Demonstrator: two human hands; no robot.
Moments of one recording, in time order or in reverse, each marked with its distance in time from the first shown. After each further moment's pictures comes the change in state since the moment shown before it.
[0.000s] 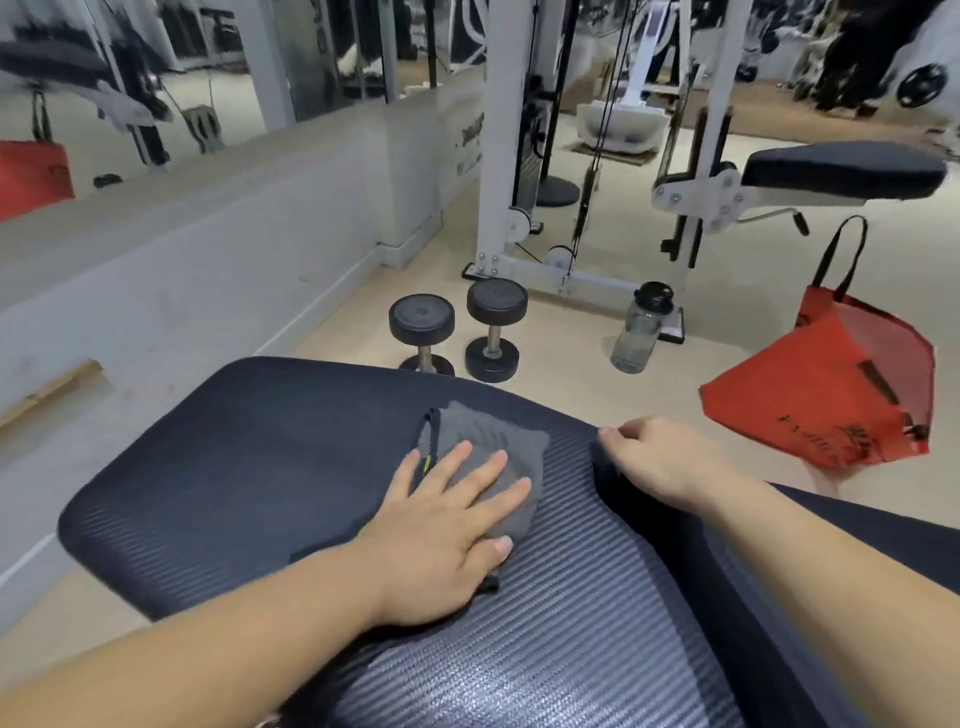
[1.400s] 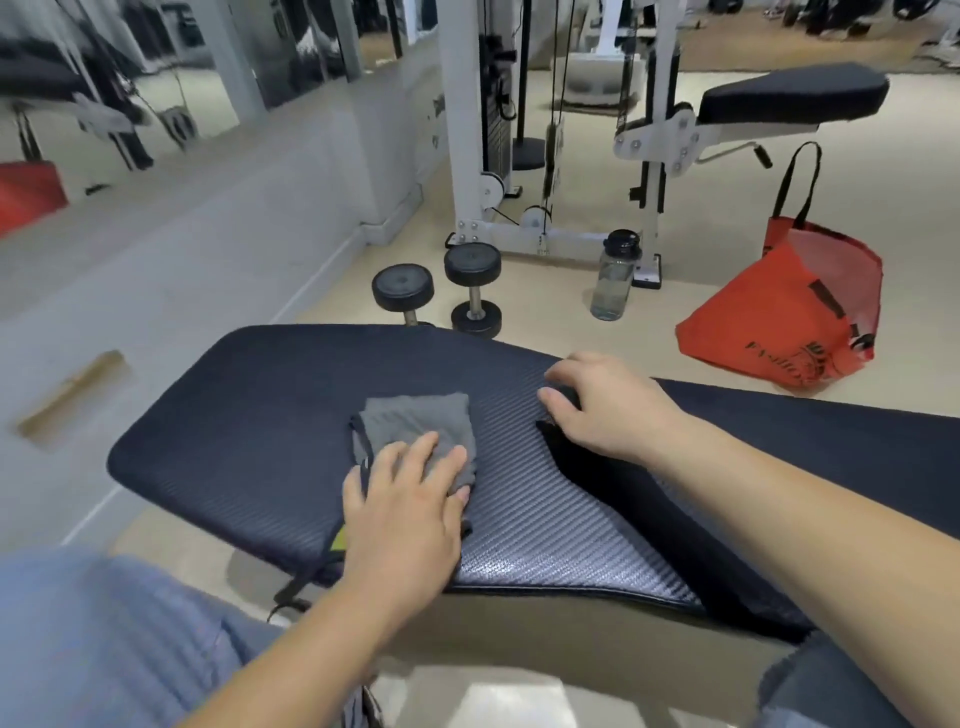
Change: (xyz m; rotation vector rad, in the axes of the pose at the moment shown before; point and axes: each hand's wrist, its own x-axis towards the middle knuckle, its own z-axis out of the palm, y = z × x) left_hand -0.062 0.085 0.040 -0.028 0.360 -0.414; right_hand -0.084 0.013 -0.002 -0.031 0.158 -0.352
